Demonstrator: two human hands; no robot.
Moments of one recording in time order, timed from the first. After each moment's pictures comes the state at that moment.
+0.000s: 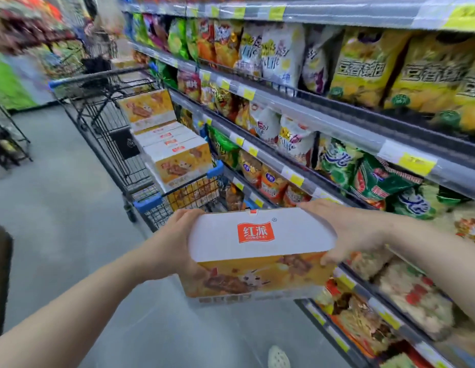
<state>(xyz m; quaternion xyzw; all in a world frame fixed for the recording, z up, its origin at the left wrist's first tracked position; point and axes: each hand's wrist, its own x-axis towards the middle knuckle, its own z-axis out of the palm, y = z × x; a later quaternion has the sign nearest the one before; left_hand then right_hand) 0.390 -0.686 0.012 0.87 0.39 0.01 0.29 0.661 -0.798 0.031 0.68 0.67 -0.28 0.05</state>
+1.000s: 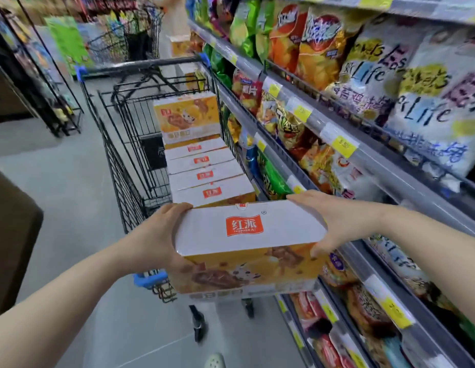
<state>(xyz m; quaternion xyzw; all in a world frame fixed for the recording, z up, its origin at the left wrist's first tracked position) 0.435 -0.368 0.005 0.81 0.51 0.03 0.29 0.738 -0.396 0.027 0.58 0.75 -0.31 0.09</state>
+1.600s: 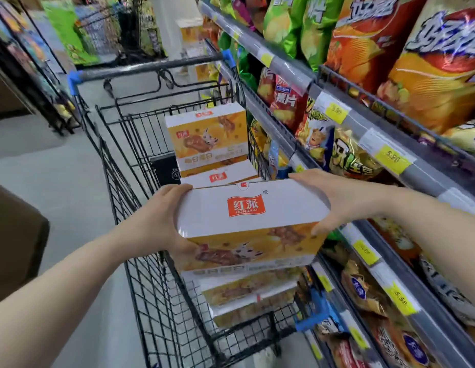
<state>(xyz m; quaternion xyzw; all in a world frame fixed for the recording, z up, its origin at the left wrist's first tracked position) 0.401 -0.135 0.011 0.80 0.54 0.05 0.27 0.705 -0.151 0.024 0.57 0.75 -0.31 0.07</state>
